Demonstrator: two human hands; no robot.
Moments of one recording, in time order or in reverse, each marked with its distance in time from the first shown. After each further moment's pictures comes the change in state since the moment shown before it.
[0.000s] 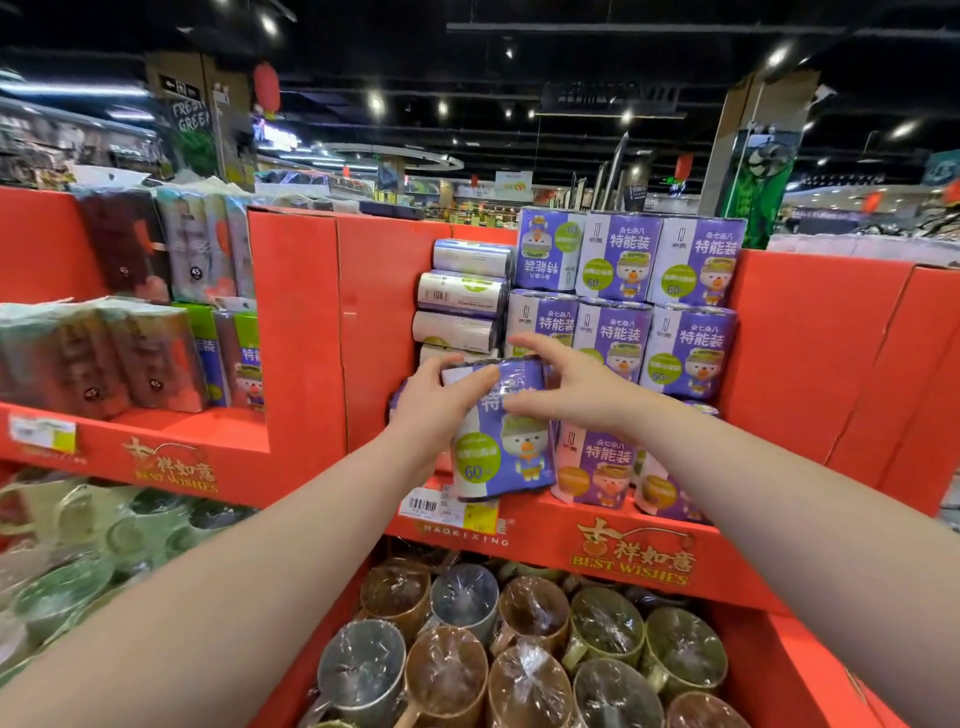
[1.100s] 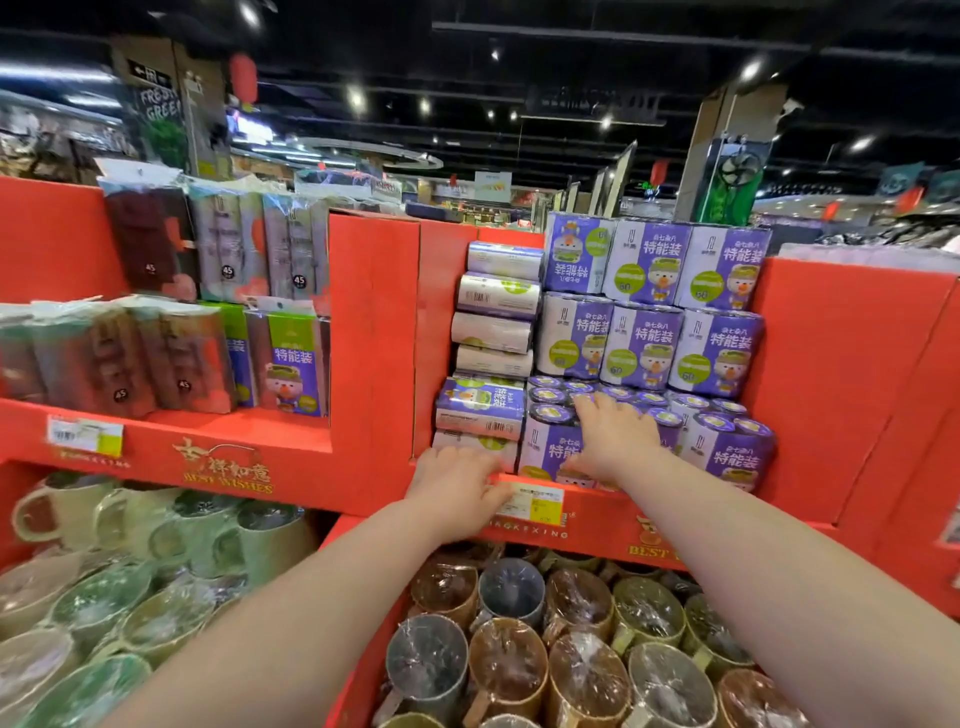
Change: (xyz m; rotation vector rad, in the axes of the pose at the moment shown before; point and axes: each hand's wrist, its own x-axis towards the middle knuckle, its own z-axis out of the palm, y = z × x) left_hand -0.006 -0.065 -0.056 1.305 -0.353 0.357; right_hand 0.014 0.022 0.069 -0.876 0.045 0.435
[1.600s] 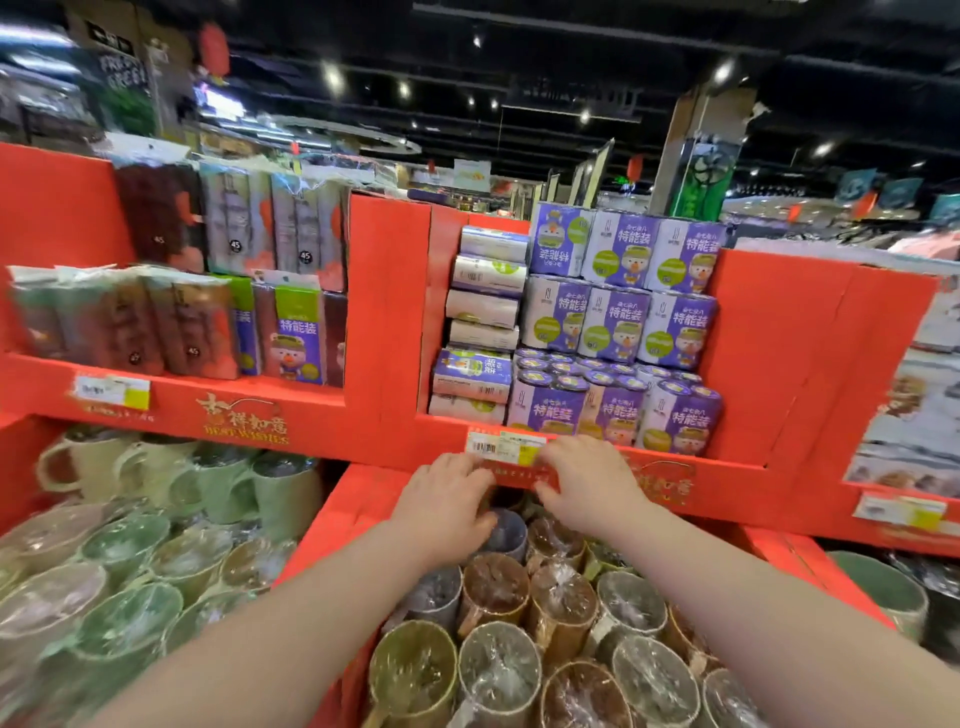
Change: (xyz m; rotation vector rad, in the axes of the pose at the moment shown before) left_hand -0.084 0.013 0.020 0.040 0.064 0.117; right_hand -0.122 -0.025 0.016 0.013 0.130 -0.247
